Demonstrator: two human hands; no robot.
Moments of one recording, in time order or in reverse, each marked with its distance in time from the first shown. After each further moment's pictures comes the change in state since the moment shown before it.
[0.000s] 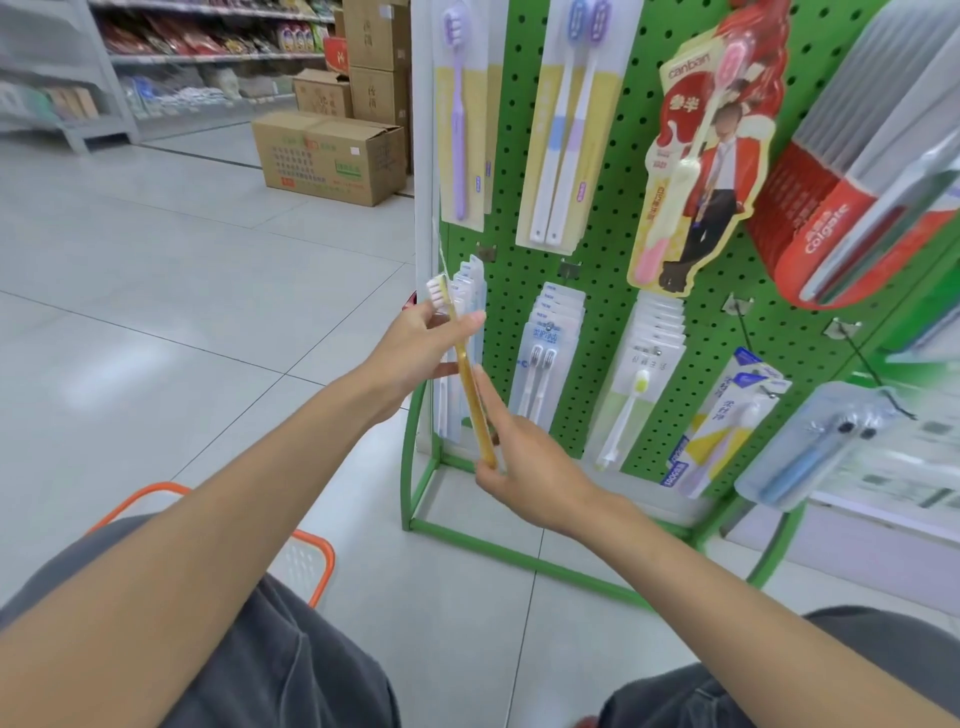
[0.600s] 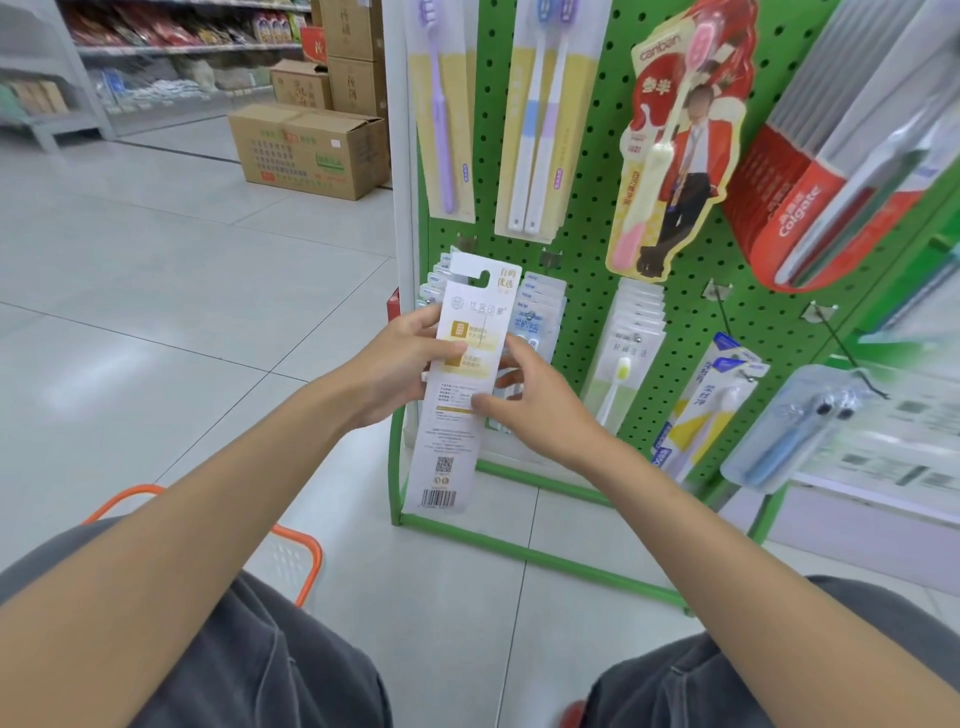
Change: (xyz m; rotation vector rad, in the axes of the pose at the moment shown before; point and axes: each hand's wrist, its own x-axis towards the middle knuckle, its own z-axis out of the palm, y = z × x) left_hand -0.012 0.000 0.007 -0.146 -0.207 -0.117; right_hand 0.018 0.011 -0.033 0.462 0.221 0.132
